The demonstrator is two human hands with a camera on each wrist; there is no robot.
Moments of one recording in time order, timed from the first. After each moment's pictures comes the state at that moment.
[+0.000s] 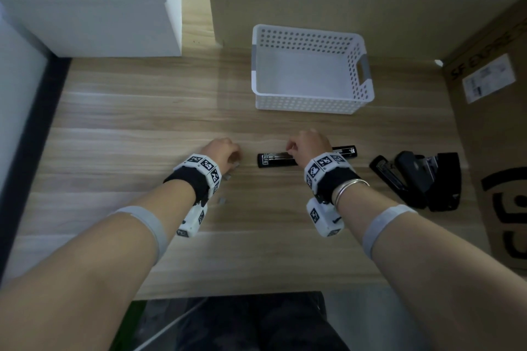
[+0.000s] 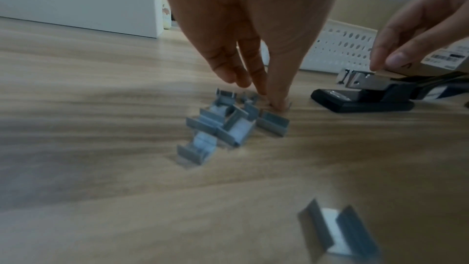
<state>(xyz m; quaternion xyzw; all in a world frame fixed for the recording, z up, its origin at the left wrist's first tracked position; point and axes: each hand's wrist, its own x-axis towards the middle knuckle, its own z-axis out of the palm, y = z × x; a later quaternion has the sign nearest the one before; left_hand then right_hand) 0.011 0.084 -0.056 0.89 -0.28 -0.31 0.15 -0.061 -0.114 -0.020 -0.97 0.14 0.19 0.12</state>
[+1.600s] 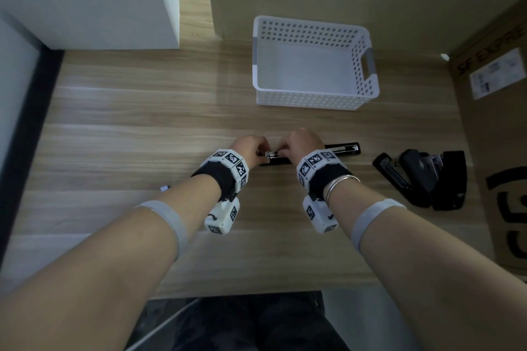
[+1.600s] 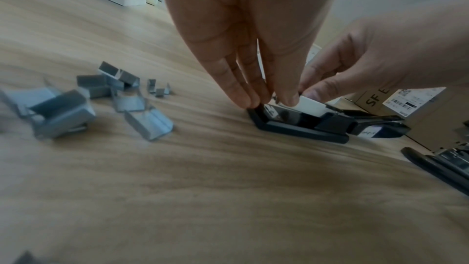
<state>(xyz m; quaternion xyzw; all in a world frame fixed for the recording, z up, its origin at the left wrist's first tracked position) -0.005 0.034 -0.046 0.88 -0.24 -0.32 0.24 -0.045 -0.104 -0.033 -0.95 0.11 0.25 0.12</state>
